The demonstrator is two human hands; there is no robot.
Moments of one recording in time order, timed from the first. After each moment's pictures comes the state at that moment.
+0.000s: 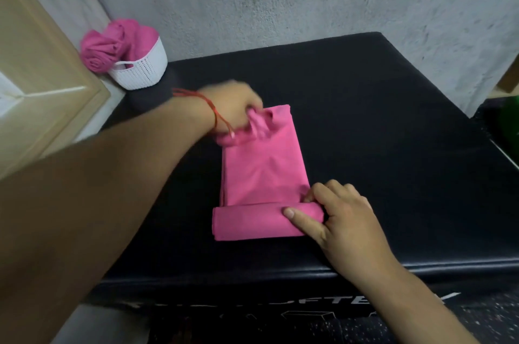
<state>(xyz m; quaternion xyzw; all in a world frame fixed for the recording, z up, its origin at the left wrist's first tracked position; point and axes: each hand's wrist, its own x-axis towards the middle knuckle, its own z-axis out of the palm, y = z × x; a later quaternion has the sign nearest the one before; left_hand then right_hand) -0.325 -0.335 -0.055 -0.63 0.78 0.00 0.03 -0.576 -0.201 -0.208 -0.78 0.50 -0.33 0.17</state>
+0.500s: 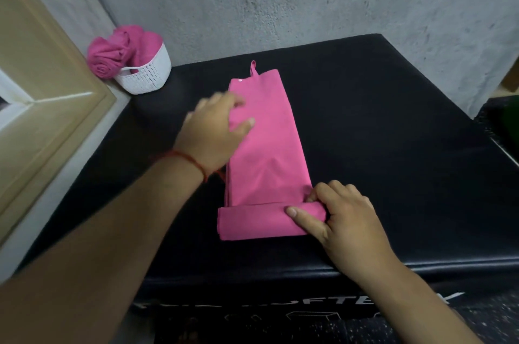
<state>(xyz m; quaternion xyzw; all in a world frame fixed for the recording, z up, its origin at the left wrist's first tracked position) -0.316 -0.273 -0.089 -0.67 0.70 -0.03 -0.23 -0.574 -0.201 -0.205 -0.77 0.51 -0.33 0.18</state>
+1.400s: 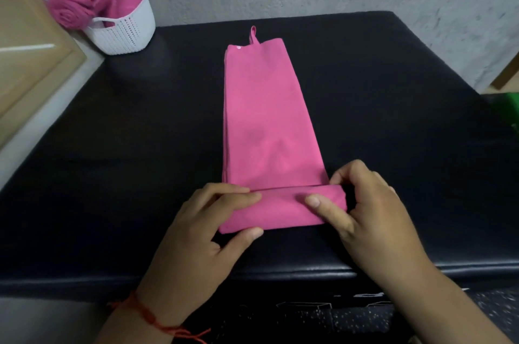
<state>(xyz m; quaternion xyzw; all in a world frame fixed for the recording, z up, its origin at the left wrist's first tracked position) -0.318 -0.121 -0.197 -0.60 0.71 0.13 -0.36 -0.569 -0.192 -0.190 -0.74 0.53 -0.34 0.23</state>
